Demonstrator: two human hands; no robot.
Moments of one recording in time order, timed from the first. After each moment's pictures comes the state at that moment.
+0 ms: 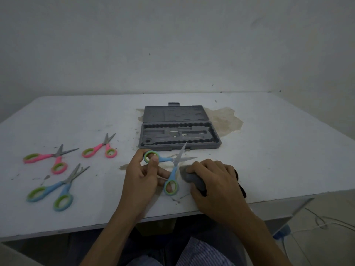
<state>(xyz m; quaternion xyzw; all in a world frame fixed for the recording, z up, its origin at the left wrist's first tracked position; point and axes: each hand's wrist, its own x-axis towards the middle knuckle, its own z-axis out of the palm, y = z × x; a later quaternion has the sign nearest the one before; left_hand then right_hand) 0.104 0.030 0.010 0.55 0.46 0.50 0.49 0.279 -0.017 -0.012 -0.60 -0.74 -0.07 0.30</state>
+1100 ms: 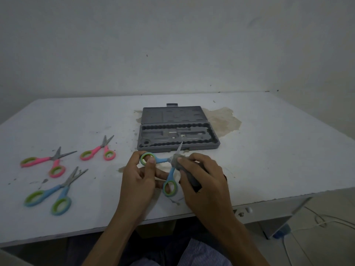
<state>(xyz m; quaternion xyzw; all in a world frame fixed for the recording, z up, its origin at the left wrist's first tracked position) 0.104 0.032 0.006 0.54 0.44 0.52 0.49 0.249 -0.009 -0.016 -0.54 -0.67 -0.11 0.50</state>
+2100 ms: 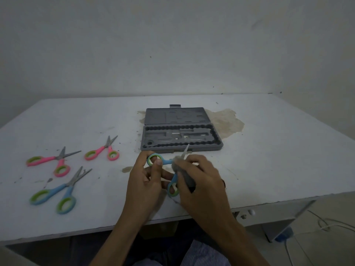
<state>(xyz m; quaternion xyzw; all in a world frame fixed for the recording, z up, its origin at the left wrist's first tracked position) 0.104 0.028 0.006 0.59 0.43 0.52 0.44 0.238 -0.007 -0.006 -0.56 -0.67 -0.07 0.47</state>
